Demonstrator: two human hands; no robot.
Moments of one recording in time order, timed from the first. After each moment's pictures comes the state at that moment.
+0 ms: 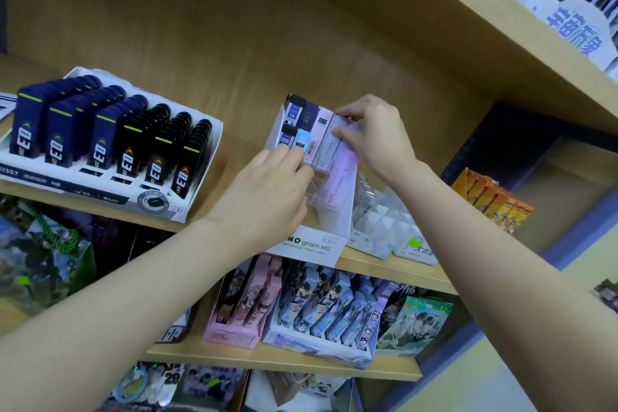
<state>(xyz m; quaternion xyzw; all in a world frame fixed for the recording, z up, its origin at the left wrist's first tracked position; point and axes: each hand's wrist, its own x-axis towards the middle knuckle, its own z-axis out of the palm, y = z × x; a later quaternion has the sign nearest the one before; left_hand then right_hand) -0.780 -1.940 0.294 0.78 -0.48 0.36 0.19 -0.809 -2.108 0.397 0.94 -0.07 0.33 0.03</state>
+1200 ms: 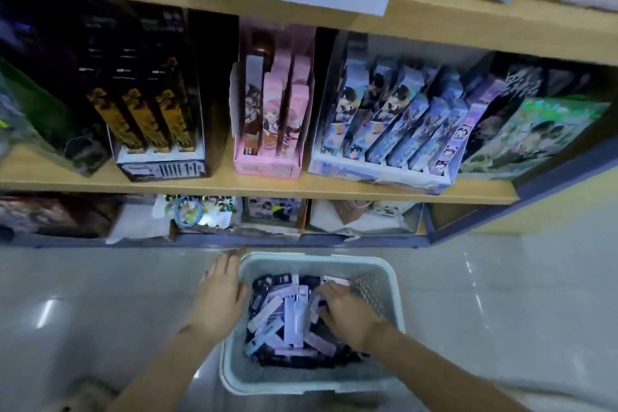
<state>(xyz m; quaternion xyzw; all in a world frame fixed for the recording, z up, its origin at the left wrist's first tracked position) -0.885 -1.878 -0.085 0.91 -0.30 -0.19 0.20 -1.022 -2.079 -0.093 0.94 -0.10 -0.26 -0.20</state>
